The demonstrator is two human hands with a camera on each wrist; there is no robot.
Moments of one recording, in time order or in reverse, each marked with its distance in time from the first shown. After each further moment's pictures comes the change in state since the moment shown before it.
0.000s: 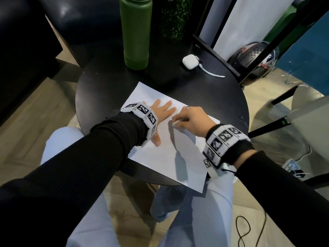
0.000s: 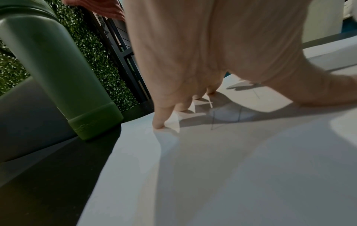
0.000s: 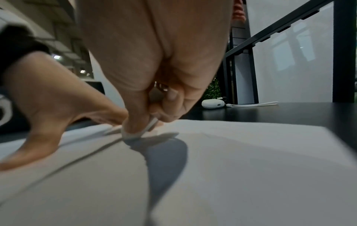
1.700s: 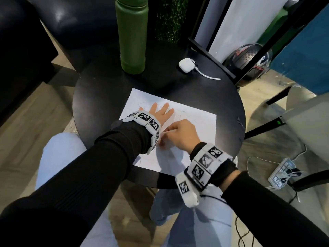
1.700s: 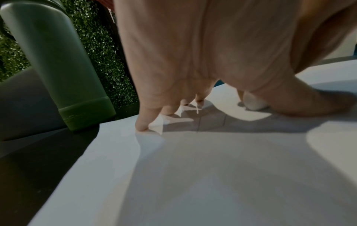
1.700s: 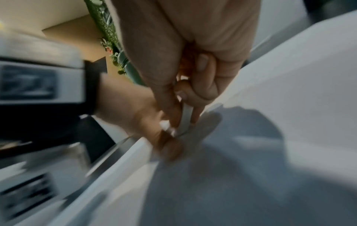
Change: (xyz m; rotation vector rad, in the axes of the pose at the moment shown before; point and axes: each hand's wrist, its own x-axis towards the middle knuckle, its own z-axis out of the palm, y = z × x) left_hand 0.003 0.012 0.008 -0.050 0.063 -0.115; right_hand -0.007 -0.039 0.028 0.411 0.084 0.454
